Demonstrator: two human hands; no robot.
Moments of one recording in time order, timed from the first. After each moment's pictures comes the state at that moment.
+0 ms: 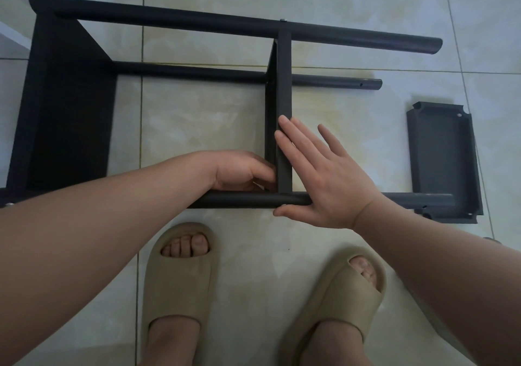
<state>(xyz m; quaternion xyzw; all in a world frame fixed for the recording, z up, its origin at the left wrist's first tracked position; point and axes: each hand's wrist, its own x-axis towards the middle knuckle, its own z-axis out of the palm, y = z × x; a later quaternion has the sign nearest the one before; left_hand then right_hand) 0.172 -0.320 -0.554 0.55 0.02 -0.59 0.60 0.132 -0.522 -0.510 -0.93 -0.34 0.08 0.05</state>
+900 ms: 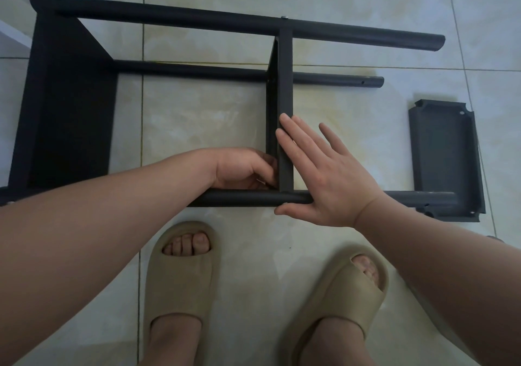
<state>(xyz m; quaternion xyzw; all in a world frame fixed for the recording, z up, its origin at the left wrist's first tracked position) 0.172 -0.322 -0.554 0.51 0.04 -0.60 0.62 0.132 -0.522 -0.510 -0.93 -0.34 0.07 0.05</state>
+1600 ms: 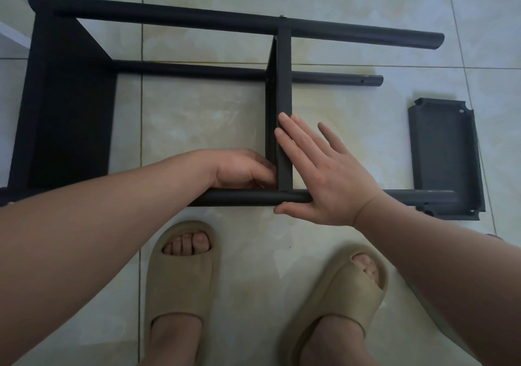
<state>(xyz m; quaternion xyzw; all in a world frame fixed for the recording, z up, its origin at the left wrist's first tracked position) 0.172 -0.319 -0.557 0.61 0.00 -0.57 0.55 0.132 -0.522 -0.510 -0.93 -0.34 0.08 0.05</state>
